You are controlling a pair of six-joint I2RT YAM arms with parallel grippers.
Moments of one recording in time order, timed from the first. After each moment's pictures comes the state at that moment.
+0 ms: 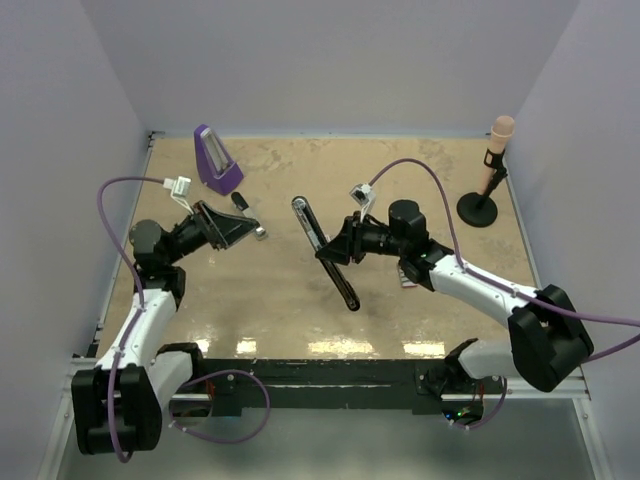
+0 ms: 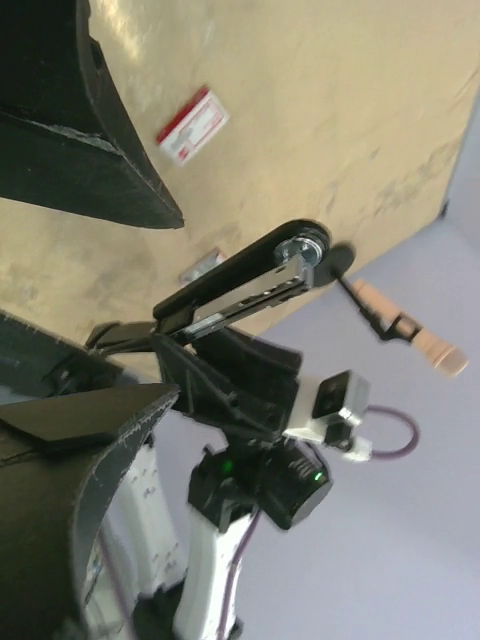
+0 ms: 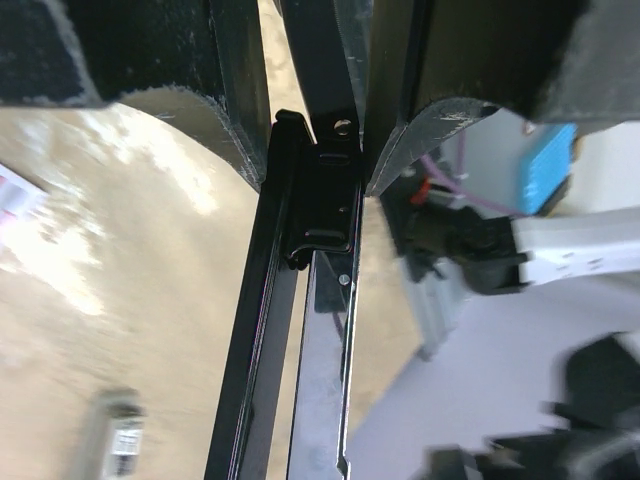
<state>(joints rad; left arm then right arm) 0.08 0.98 0.43 0.78 1.05 -1.09 0.60 1.34 0.73 0.38 -0.69 0.60</state>
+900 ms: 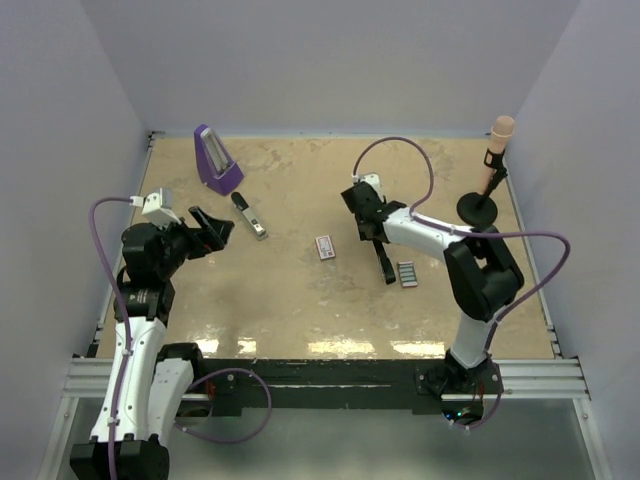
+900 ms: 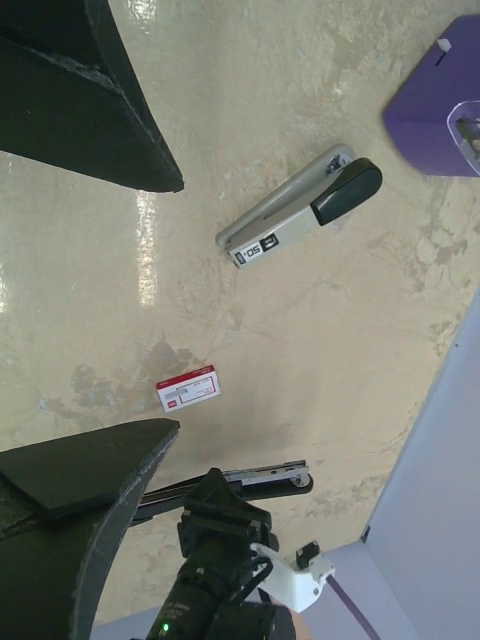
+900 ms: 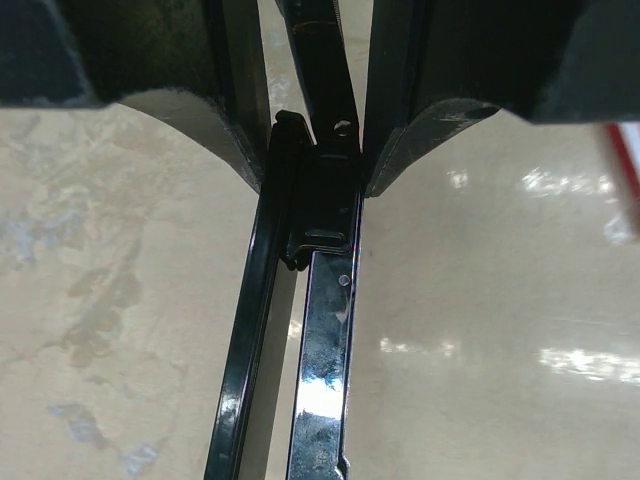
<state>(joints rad) 0.08 0.68 0.62 -0.23 0.36 -0.48 0.60 1.78 1.18 -0.38 0.49 0.29</state>
